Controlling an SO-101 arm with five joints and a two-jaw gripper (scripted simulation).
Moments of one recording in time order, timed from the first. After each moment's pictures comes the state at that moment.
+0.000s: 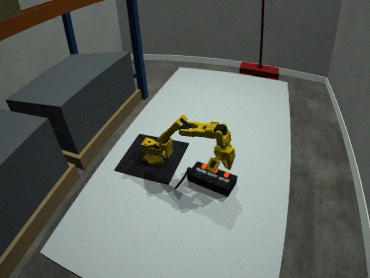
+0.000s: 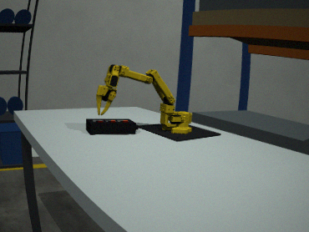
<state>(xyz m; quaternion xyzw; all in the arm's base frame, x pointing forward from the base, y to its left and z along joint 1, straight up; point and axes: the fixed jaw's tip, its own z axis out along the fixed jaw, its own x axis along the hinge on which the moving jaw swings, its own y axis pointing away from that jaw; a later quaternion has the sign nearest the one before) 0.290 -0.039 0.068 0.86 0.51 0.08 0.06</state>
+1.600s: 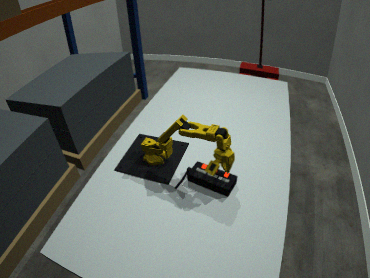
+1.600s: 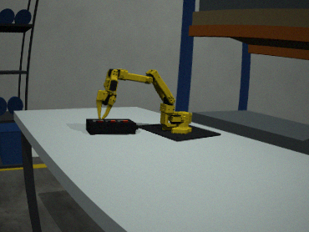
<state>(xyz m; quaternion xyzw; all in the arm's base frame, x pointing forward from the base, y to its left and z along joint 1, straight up) 0.286 -0.039 0.051 0.86 0.51 0.06 0.05</state>
